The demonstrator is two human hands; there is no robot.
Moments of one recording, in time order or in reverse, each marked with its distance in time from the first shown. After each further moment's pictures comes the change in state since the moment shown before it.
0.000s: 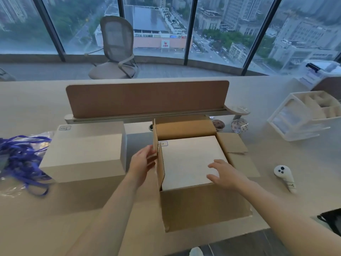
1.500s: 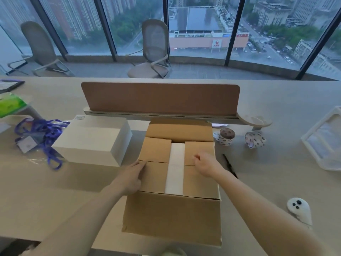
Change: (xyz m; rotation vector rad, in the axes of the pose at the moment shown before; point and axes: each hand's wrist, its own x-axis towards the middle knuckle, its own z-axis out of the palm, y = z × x) left_hand -0.031 -0.042 0.047 1.561 0.036 0.041; right_hand 0.088 0.038 -0.044 0.345 -0.001 -0.228
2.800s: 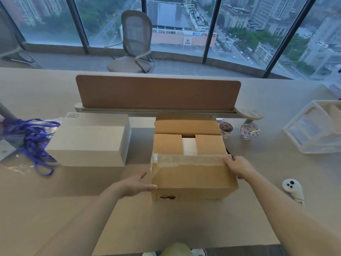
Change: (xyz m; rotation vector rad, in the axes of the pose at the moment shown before) left_hand 0.024 -0.097 0.016 -0.442 -0.424 0.040; right_hand -0.031 0.029 0.005 0.023 0.160 0.563
